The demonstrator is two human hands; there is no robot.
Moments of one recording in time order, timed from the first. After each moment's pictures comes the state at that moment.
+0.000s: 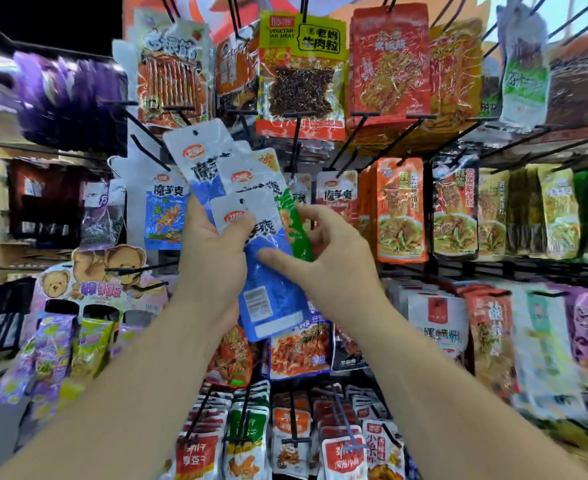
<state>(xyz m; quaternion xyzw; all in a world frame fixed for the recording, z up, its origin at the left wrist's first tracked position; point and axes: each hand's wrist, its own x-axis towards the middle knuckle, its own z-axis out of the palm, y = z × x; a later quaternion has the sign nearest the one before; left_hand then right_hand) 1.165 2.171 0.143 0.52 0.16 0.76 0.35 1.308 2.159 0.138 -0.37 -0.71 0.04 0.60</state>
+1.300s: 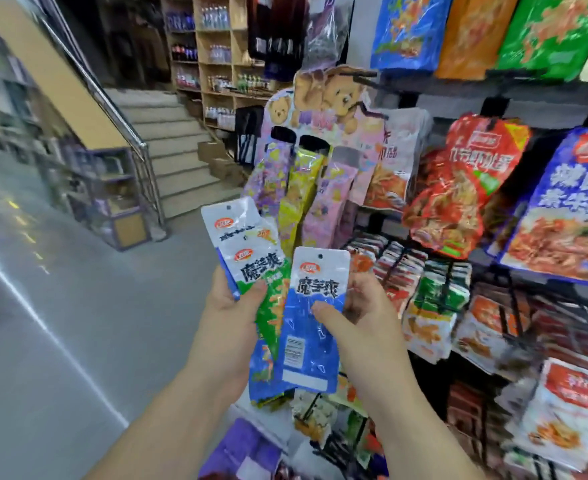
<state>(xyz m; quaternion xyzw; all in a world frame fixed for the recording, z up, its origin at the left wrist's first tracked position) 1.020 2.089 -0.095 0.25 0.45 0.78 0.35 1.149 2.157 -0.099 -0.33 -0.65 0.50 0.47</state>
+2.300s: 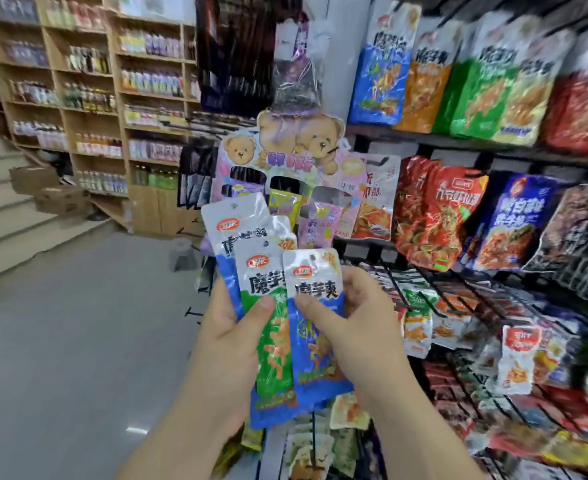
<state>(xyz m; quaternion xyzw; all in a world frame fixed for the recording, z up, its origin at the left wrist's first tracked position) 0.887 2.103 -0.059 0.38 0.28 0.70 0.53 1.028 2.127 -0.046 -0.45 -0.60 0.35 0.56</state>
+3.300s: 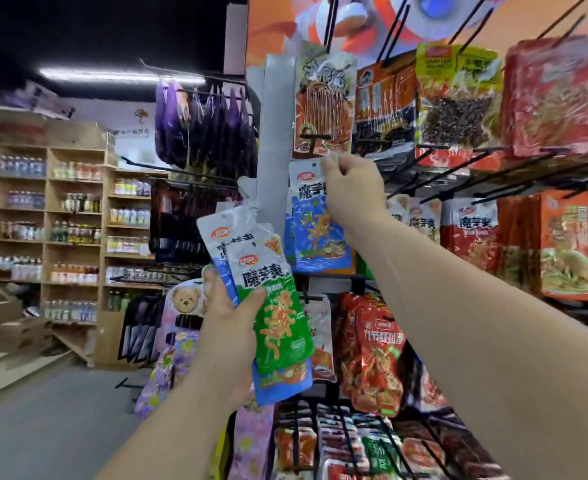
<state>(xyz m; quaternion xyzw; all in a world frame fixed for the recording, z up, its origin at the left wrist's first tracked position) 0.950 2.205 0.094 0.45 0.22 0.72 0.48 1.092 2.245 0.257 -0.40 -0.62 0.02 0.67</state>
